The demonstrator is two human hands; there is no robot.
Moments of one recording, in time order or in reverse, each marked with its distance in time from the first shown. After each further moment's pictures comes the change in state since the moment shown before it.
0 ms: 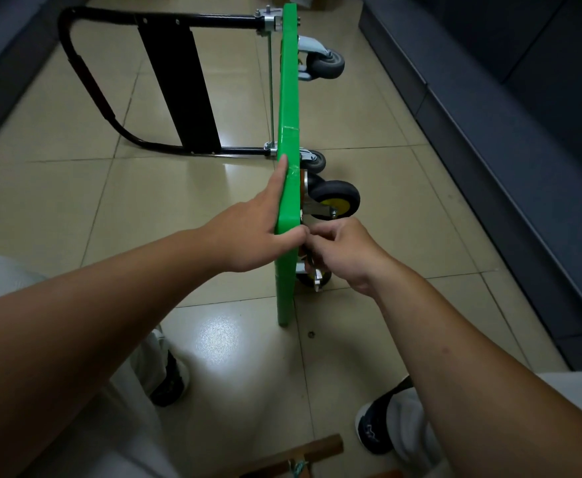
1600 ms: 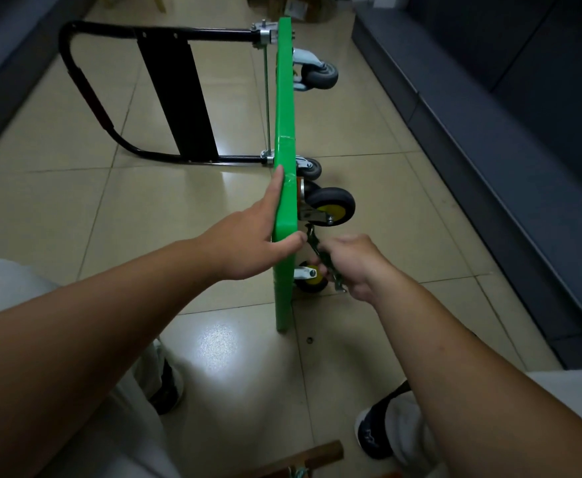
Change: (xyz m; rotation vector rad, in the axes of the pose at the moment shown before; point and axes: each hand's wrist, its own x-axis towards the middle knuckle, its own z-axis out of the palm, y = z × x) left_hand -0.006 0.001 -0.002 -0.012 -0.021 -0.002; right_hand 0.000 0.005 -0.001 0.143 0.212 0.294
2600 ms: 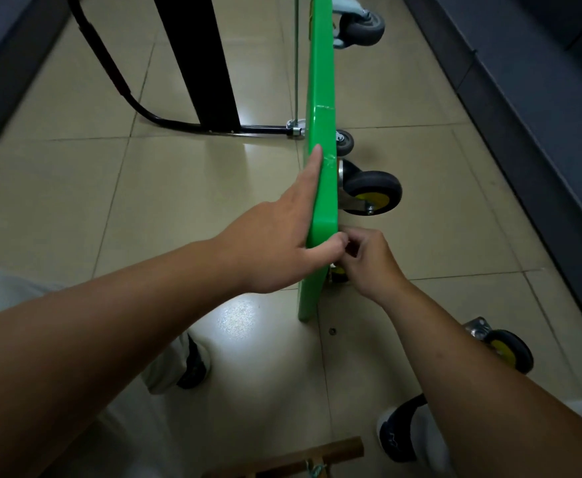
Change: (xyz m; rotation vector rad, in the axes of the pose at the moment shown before) left_hand 0.005 -0.007 0.007 0.045 0.035 0.025; right_hand 0.062 0.045 0.014 -0.254 -0.105 -0.503
